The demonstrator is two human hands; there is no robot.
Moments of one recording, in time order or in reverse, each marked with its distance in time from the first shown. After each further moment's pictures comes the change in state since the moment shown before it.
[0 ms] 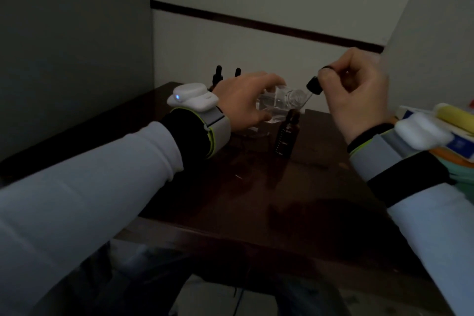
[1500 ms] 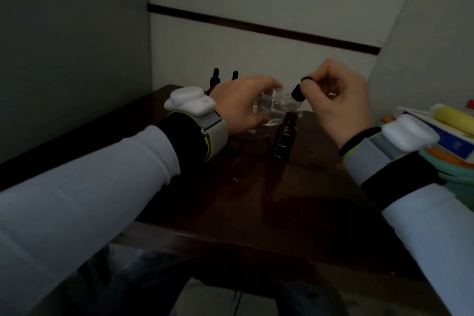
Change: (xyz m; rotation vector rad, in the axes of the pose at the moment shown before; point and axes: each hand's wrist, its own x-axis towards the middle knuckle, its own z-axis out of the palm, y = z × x) left_hand 0.001 0.001 0.001 0.022 -0.008 -0.007; right_hand -0.003 0.007 0.007 -0.018 -0.117 0.028
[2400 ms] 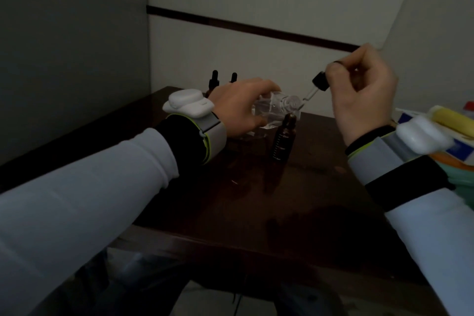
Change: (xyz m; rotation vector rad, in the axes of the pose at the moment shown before) left_hand 0.000 0.000 0.000 -0.002 -0.021 -0.001; right_hand 0.004 -0.013 -0.012 0.078 0.216 -0.068
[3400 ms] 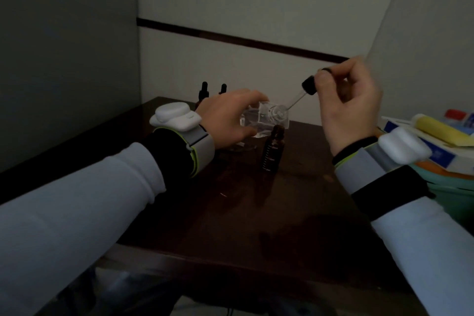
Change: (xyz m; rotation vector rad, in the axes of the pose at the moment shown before) left_hand 0.000 -0.002 0.001 -0.016 0.021 0.002; right_hand 0.000 0.001 0.000 0.039 0.056 0.001
